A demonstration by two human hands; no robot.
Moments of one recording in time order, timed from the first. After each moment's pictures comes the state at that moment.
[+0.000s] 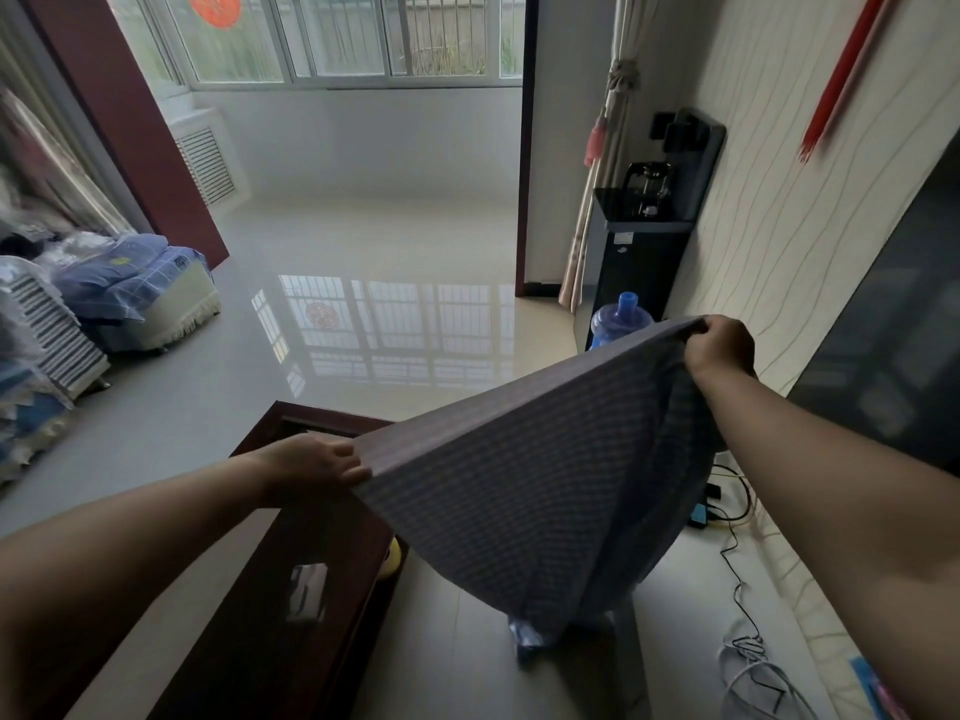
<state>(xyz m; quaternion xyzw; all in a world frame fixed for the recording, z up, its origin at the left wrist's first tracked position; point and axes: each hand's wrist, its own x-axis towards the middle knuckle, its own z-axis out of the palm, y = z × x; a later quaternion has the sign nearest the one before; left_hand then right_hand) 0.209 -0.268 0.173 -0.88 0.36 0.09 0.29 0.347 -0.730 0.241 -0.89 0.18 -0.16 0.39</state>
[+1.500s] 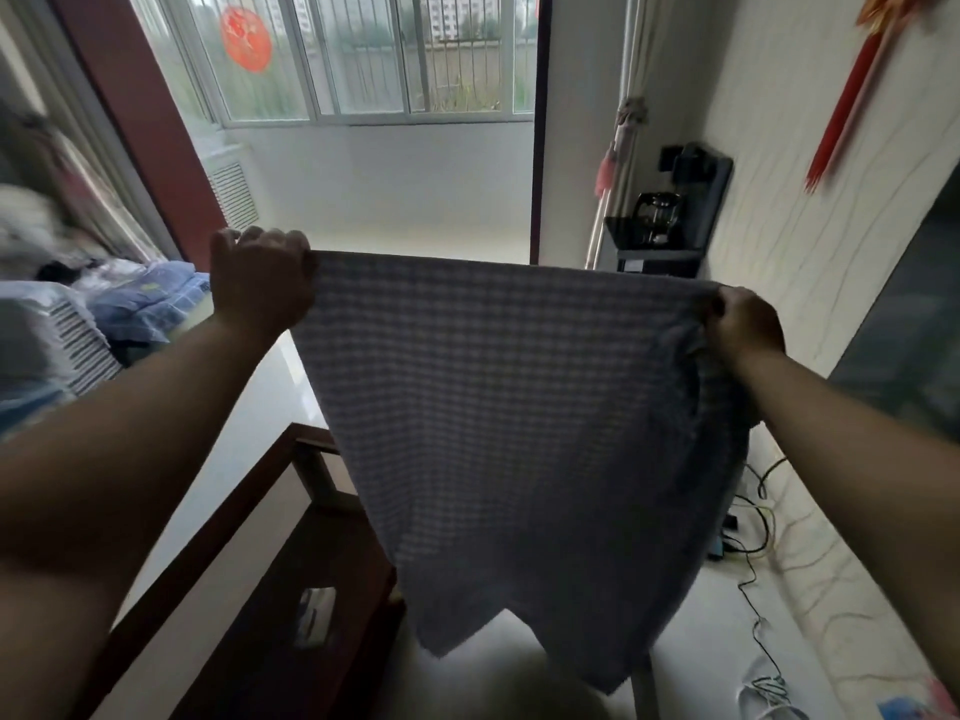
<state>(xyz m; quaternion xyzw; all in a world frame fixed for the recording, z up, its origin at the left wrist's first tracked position) 0.269 -0.275 0.365 -0.91 -0.05 -0.36 0.18 0.364 -0.750 0.297 -0.94 -0.01 -0.21 0.28</state>
